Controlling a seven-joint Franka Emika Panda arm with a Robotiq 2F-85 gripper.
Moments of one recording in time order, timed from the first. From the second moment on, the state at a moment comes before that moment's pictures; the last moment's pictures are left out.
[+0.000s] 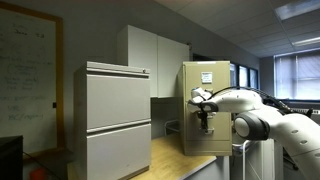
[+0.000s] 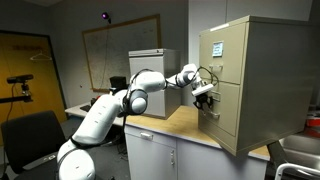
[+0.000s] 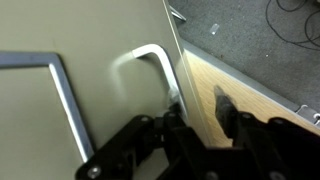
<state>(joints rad) -0.28 0.67 -0.10 -0.95 -0.32 1.78 -0.84</state>
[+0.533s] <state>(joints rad) -0.26 0.68 -0.10 -0.95 -0.38 1.77 -0.78</state>
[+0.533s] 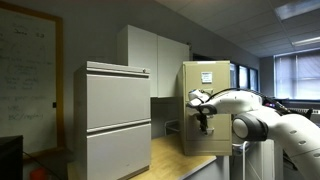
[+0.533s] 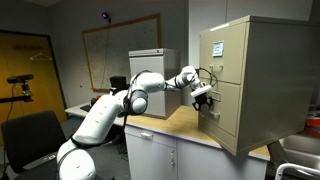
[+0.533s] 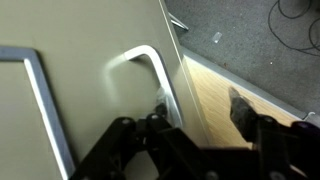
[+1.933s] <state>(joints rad) -0.25 0.72 -0.11 -0.90 -0.42 1.74 -0.72</state>
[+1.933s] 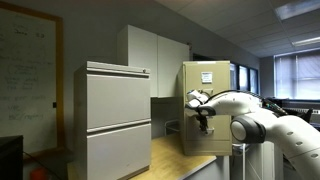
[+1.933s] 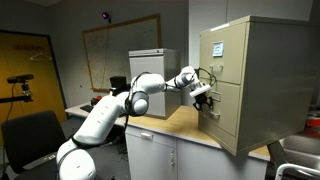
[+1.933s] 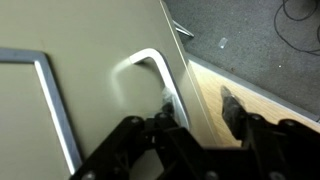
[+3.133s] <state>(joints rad) -0.20 0.70 -0.13 -0.95 -0.55 1.79 -0.51</state>
